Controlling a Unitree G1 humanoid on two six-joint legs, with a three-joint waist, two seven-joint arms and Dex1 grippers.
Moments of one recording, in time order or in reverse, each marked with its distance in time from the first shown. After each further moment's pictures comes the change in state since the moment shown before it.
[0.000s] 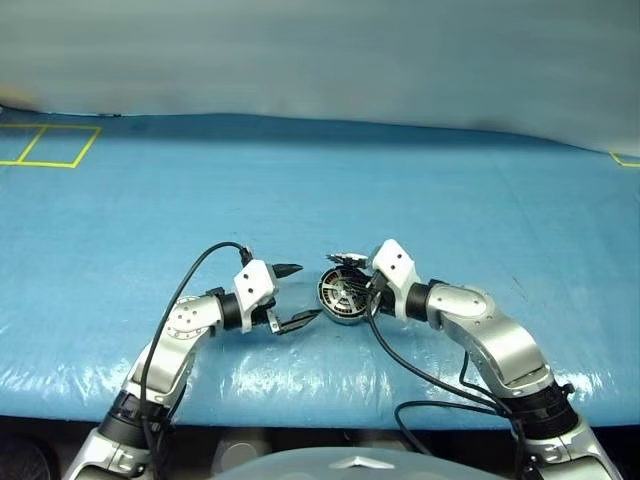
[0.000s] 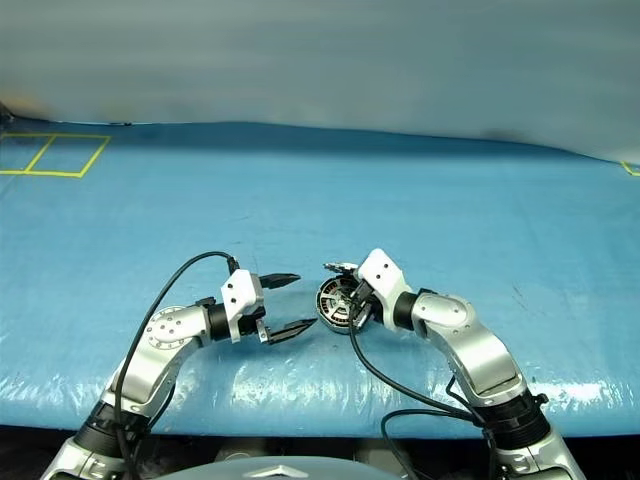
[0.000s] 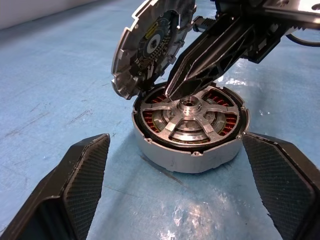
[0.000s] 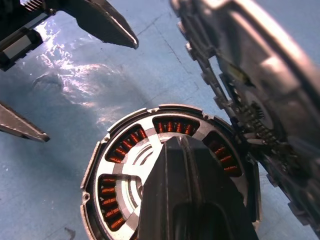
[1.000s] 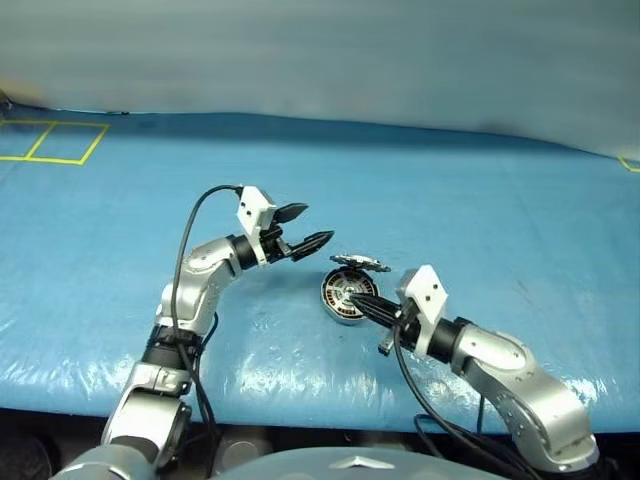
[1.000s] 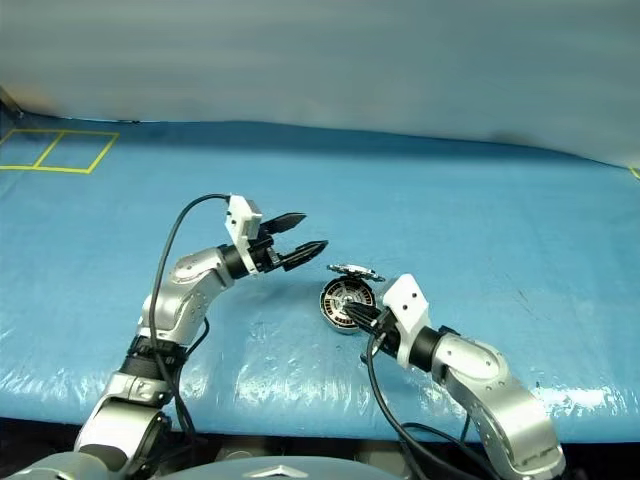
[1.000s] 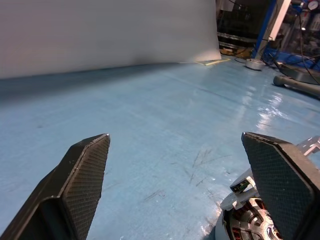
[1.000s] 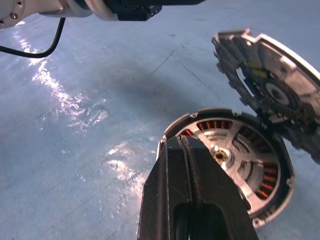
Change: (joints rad) left arm -0.394 -0.202 0.124 0.341 -0.189 0.133 -0.023; right arm 0.379 0.013 -0.172 -0.353 0.163 0.003 -0.096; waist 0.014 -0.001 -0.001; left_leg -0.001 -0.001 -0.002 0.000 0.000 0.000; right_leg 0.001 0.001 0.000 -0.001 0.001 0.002
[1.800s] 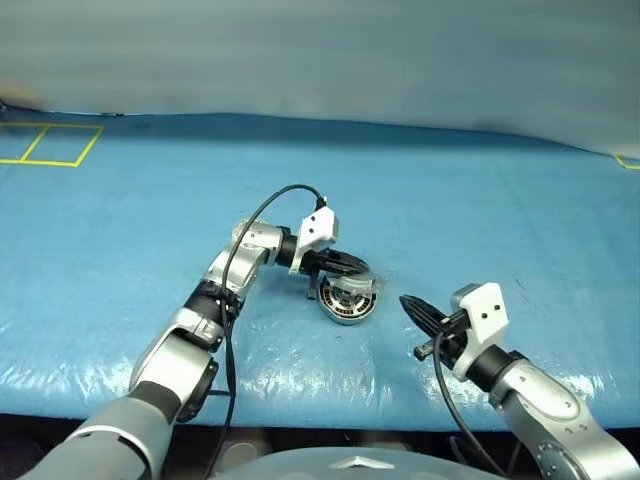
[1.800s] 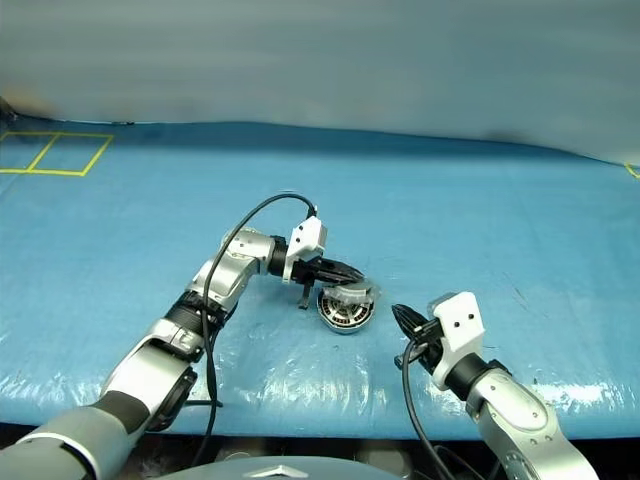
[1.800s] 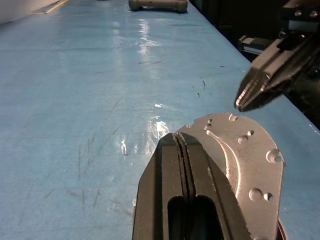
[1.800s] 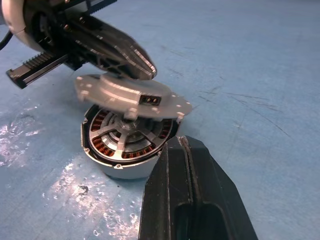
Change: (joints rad) left arm -0.209 -0.042 -0.239 0.340 0.220 -0.230 -0.445; right arm 0.202 0.059 -0.202 -0.131 0.043 -0.010 -0.173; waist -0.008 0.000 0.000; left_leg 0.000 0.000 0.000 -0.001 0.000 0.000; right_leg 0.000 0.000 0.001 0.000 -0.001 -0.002
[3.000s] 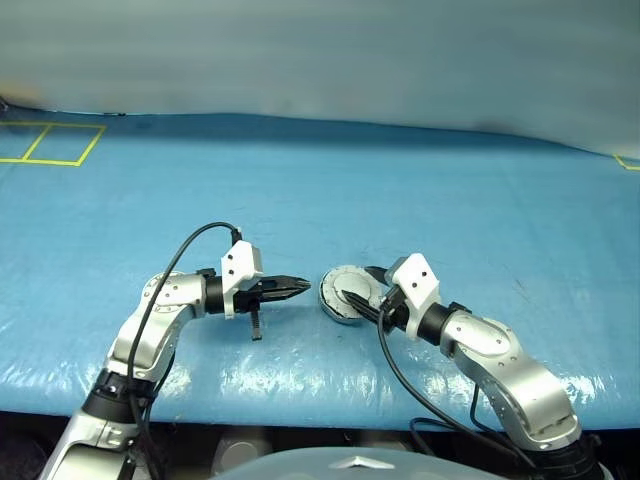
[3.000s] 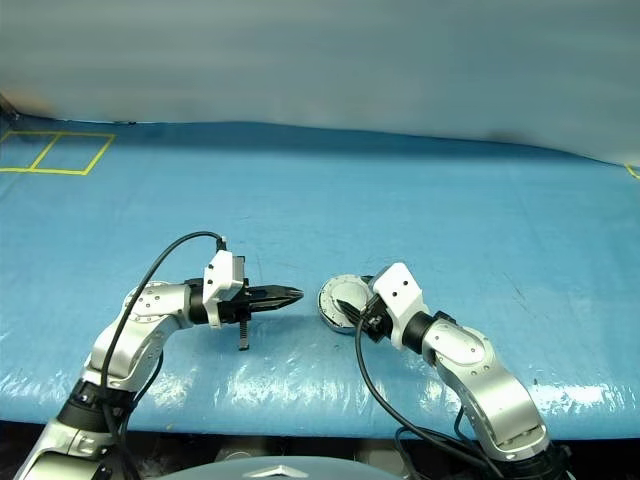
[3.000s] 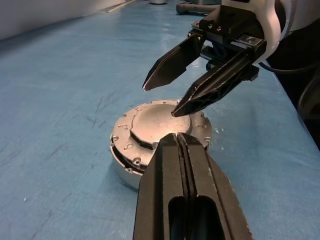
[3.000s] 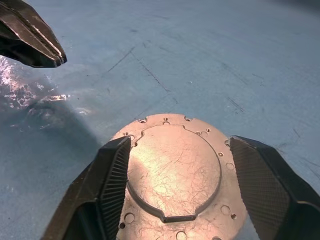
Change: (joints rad) left arm 0.533 0.307 0.220 -0.736 -0.167 0.208 0.258; right arm -0.380 -0.051 0.306 0.273 -0.145 -0.039 0.078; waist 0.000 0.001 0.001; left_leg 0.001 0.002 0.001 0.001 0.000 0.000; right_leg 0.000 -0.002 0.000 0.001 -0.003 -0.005
